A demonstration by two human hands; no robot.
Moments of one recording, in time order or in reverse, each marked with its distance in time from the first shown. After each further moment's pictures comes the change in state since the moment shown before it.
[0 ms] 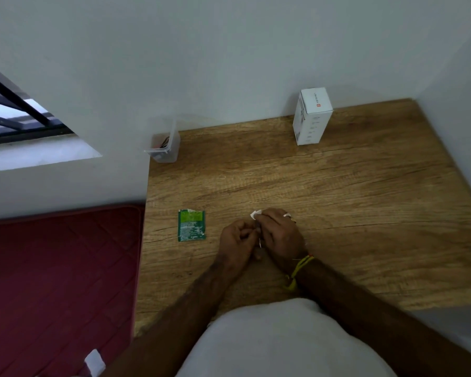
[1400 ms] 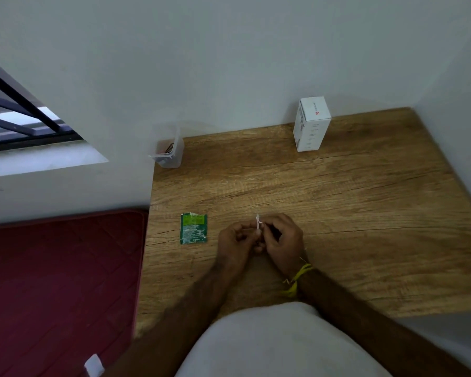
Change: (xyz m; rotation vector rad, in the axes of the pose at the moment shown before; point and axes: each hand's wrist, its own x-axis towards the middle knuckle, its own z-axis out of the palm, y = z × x) left_hand -0.002 0.003 0.003 -0.139 0.091 -0.004; right_hand -0.001 -0.015 -0.006 0.242 0.115 0.258
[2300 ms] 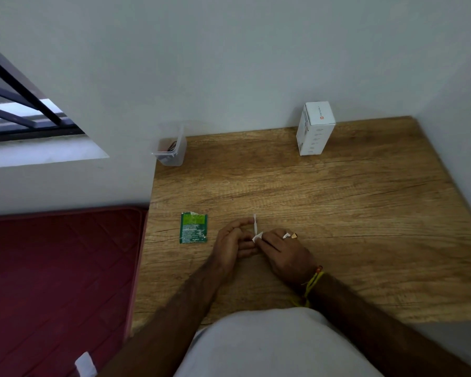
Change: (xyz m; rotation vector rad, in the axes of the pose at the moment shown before) left_hand 0.004 0.011 -0.013 -0.150 -0.081 -0.188; right_hand -0.011 0.022 -0.019 -0.481 -0.237 -0.699
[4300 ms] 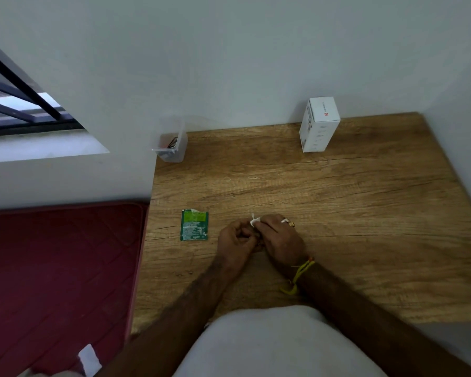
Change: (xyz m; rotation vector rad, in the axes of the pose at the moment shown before) left_hand 0.010 -0.020 0.001 0.268 0.098 0.248; right_hand 0.023 0.003 0.016 0.180 0.095 0.256
